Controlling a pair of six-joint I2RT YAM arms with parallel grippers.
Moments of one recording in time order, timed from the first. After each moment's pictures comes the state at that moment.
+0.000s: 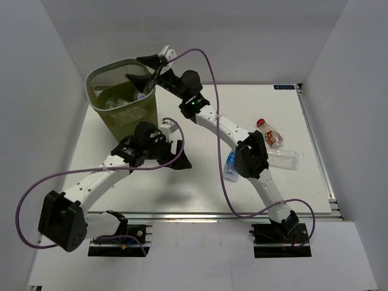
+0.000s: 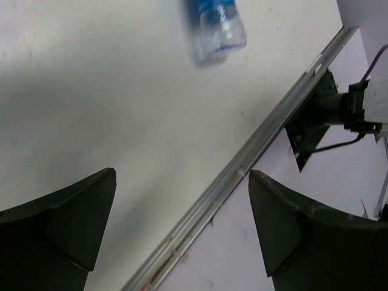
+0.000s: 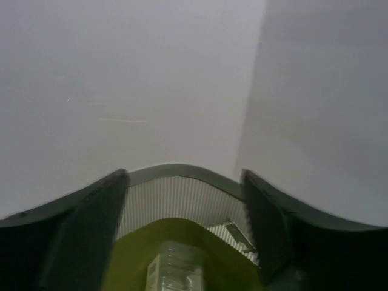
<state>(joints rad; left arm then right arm) -0.50 1.19 0.83 -0.37 0.57 -0.31 0.81 2.41 2.35 0.64 -0.42 0.14</state>
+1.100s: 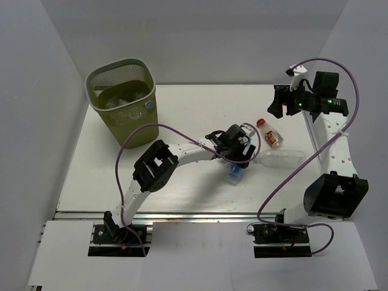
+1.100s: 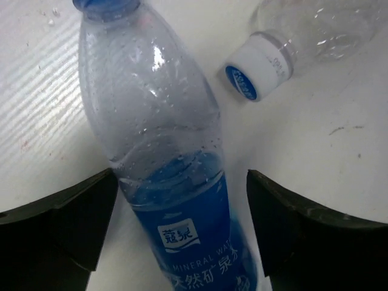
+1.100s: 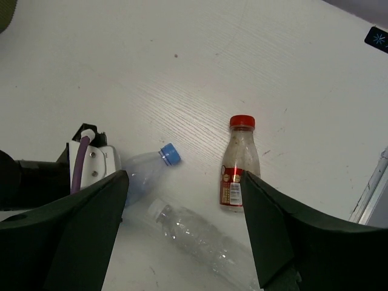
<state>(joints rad) -0.96 2.27 1.73 -0.26 0.10 -0.31 -0.11 1.49 1.53 -0.73 -0.59 -0.37</state>
